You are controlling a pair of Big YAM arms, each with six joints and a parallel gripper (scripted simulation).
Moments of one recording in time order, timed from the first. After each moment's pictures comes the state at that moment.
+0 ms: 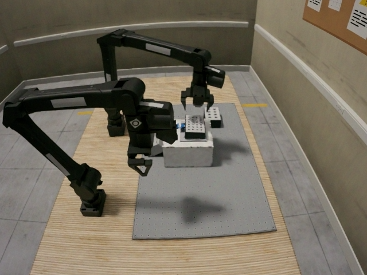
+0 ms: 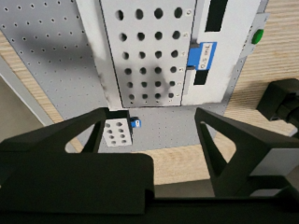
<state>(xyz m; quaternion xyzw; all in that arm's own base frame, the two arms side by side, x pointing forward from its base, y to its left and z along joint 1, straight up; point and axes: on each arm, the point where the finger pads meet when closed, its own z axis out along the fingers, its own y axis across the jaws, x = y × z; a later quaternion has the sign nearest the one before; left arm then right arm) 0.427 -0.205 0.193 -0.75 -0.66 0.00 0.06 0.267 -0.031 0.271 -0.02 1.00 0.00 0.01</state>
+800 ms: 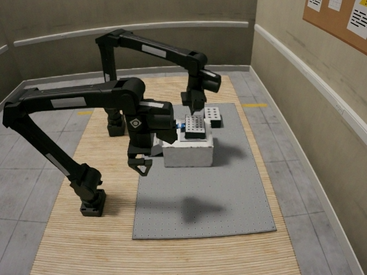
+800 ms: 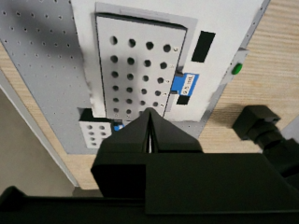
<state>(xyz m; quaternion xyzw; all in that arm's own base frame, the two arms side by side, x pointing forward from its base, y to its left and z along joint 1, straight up) 0.406 -0.229 0.189 -0.69 -0.72 0.00 0.06 0.267 -0.031 0.271 -0.02 1.00 0.00 0.01</state>
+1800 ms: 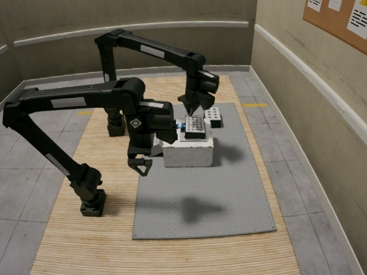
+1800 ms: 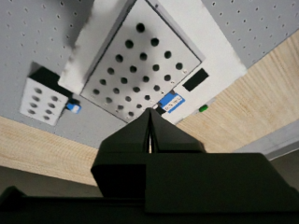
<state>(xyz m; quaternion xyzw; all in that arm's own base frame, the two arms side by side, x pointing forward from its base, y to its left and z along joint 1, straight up) 0.395 -0.234 0.186 -0.45 -0.89 0.00 0.05 0.267 -0.031 0.271 -0.02 1.00 0.00 0.01</state>
